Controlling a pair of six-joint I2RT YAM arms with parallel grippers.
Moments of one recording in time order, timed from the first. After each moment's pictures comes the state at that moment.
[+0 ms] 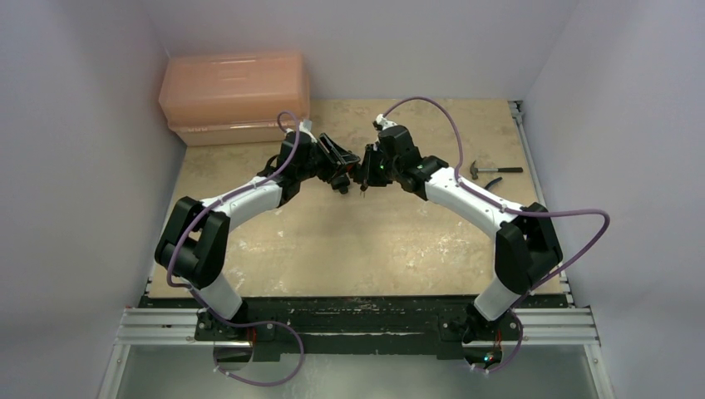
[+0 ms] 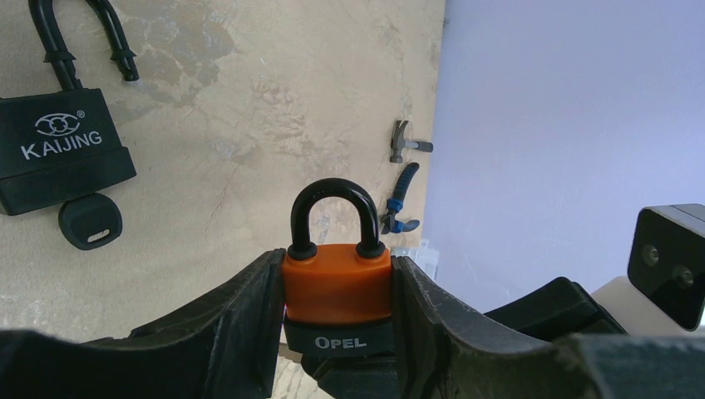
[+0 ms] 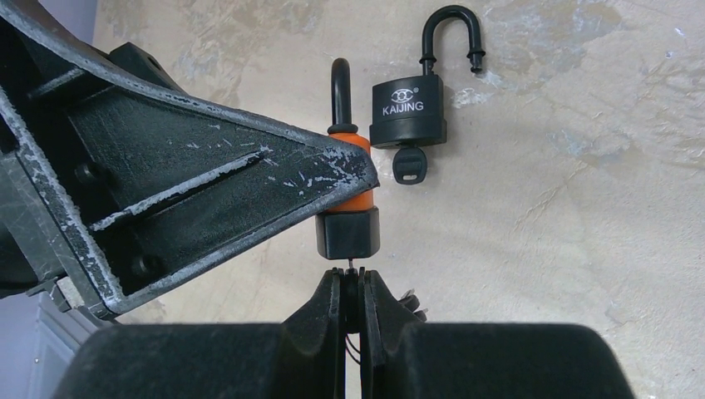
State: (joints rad) left arm -0.47 1.66 1.03 0.21 0.25 -1.14; right arm 0.62 1.64 1.27 -0.29 -0.08 0.57
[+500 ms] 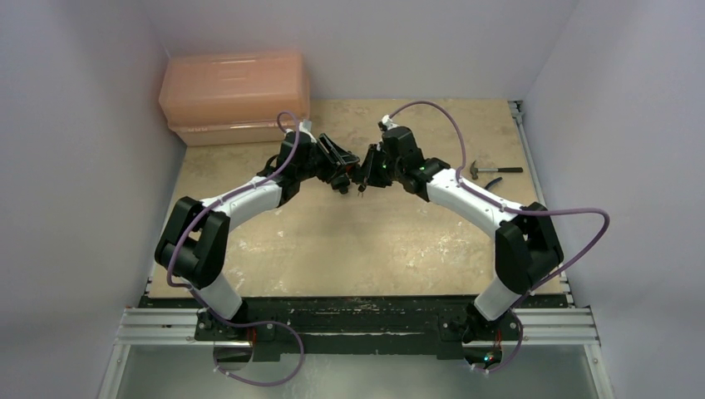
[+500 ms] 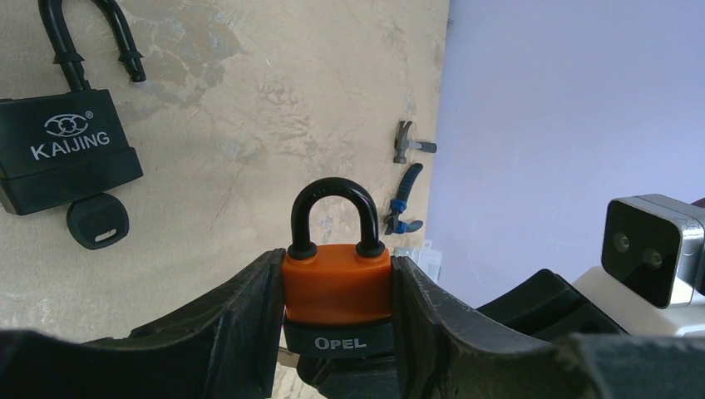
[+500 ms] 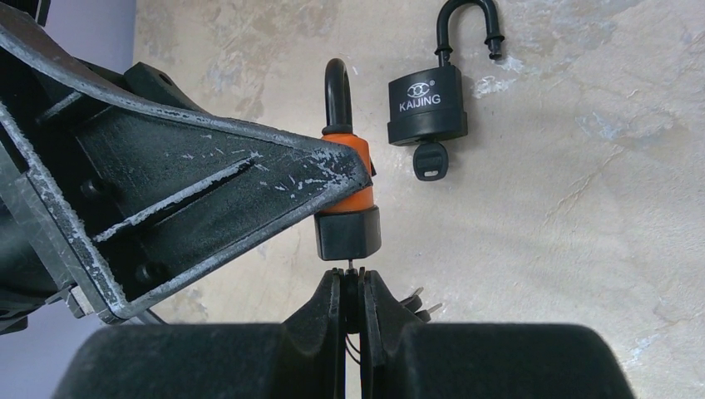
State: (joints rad) left arm -0.47 1.66 1.03 0.20 0.25 -1.14; right arm 0.60 1.63 1.24 -0.23 -0.13 0.69
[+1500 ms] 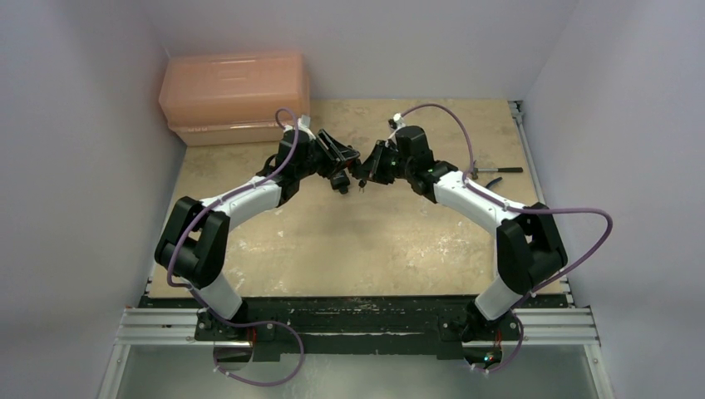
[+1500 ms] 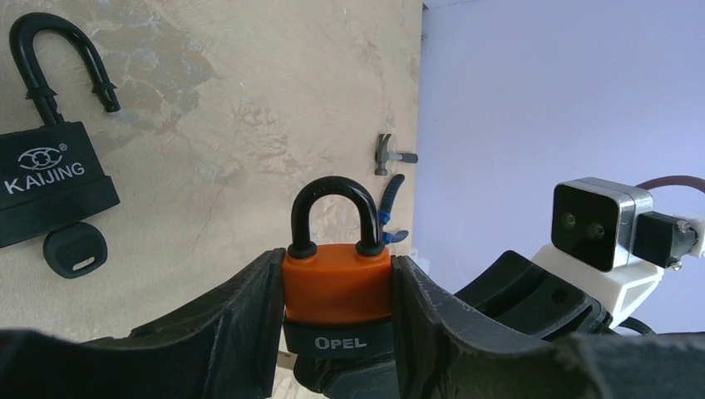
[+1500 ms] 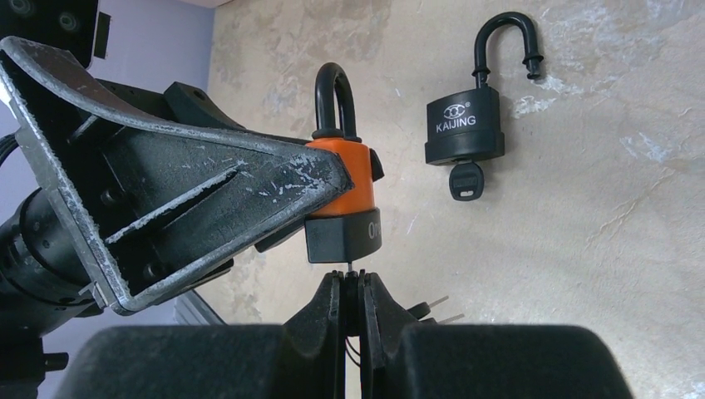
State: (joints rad) left arm -0.46 1.66 1.03 0.26 0.25 -1.14; right arm 0.52 1.62 1.15 -0.06 -0.28 0.79
